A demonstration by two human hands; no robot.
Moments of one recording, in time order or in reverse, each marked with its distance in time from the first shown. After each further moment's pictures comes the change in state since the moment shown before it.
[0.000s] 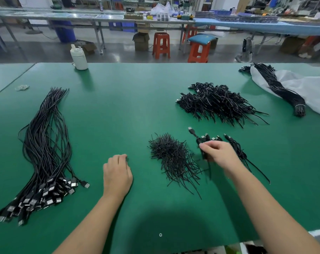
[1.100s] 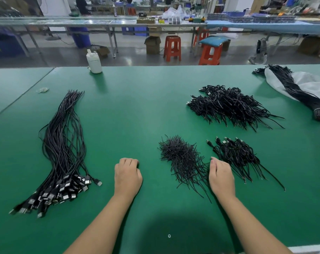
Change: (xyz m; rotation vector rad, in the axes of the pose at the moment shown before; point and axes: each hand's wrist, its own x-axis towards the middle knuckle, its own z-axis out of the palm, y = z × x) left_hand -0.001 -0.005 0.002 -0.014 -0.040 0.006; right_hand 0.014 0.105 0.057 -0.506 0.378 -0.242
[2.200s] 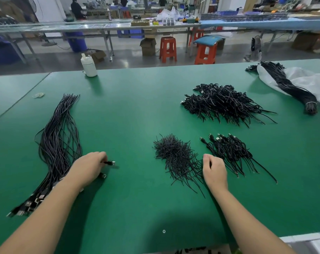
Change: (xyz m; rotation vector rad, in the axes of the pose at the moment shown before) left_hand 0.044 -0.079 -0.092 0.269 -0.312 0.167; right_hand 0.005 0.002 0.000 0.150 0.019 0.073
